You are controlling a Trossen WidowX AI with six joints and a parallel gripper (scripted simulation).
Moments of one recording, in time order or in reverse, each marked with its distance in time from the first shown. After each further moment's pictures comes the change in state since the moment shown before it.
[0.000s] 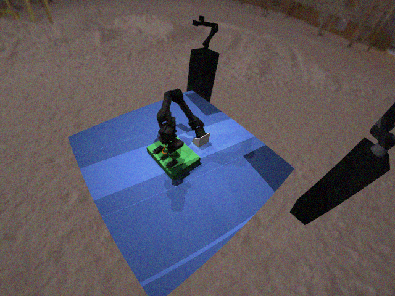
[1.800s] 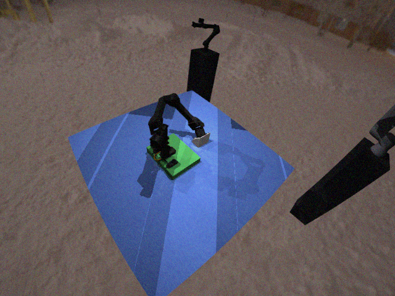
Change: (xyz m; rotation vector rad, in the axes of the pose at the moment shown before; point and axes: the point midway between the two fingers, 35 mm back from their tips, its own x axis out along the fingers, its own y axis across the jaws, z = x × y) arm 0.027 -0.002 0.057 0.006 -0.006 0.001
